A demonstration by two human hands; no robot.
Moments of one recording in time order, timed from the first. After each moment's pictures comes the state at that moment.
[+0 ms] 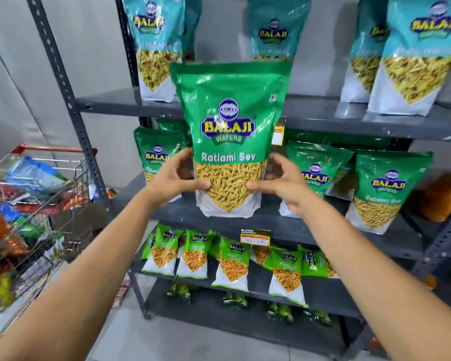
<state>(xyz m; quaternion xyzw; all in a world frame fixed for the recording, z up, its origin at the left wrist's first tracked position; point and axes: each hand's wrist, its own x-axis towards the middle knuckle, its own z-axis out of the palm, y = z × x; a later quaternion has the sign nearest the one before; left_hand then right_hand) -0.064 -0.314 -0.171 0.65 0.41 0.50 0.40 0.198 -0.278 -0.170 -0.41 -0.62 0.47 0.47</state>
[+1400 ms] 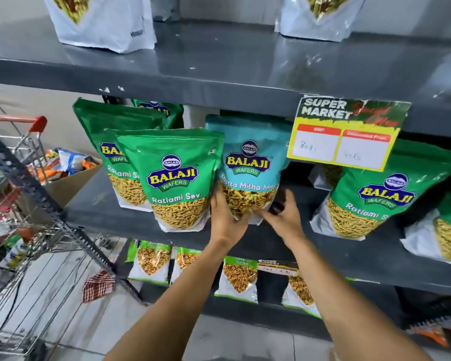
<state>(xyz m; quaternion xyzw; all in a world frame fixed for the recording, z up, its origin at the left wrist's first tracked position) 0.006 -0.094 -0.358 0.56 0.62 0.47 0.27 0.158 -0.055 -0.373 -0.55 -0.55 0.41 0.47</state>
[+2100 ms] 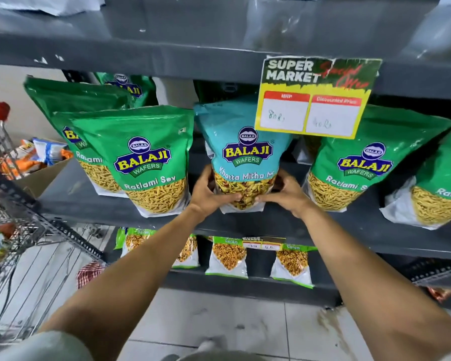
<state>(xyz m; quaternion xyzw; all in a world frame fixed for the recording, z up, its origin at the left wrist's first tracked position) -0.008 -0.066 -0.370 0.52 0.54 0.46 0.48 0.214 -0.048 -0.356 -0.54 -0.59 0.49 0.36</state>
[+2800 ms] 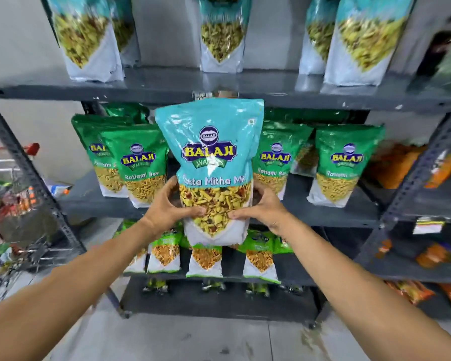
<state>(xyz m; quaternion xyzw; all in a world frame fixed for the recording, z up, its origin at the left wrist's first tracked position) 0.013 -0.296 -0.260 0.59 0.45 0.49 0.46 0.258 -0.287 -0.249 -0.43 -0.61 0.49 0.45</state>
